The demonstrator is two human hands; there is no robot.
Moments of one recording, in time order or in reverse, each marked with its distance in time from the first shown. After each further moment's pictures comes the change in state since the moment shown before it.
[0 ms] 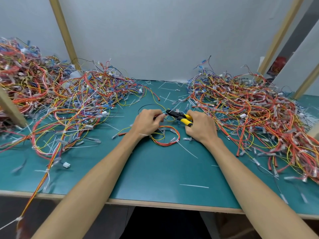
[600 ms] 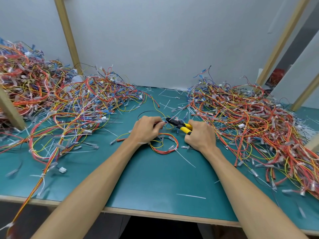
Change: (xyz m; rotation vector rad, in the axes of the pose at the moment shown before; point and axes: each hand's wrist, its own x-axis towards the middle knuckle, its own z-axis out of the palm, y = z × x) left_hand -0.003 0.006 -0.003 0.059 0.006 0.014; right_hand 0.001 0.000 0.001 -0.039 -0.017 0.092
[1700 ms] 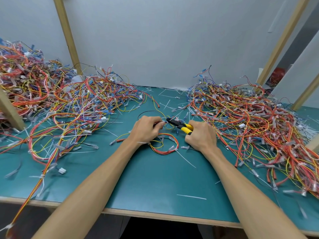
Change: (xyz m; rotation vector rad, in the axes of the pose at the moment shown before) left_hand 0.000 -0.001 0.000 -0.019 0.003 -0.001; right_hand 0.000 0.000 0.000 0.007 -0.021 0.032
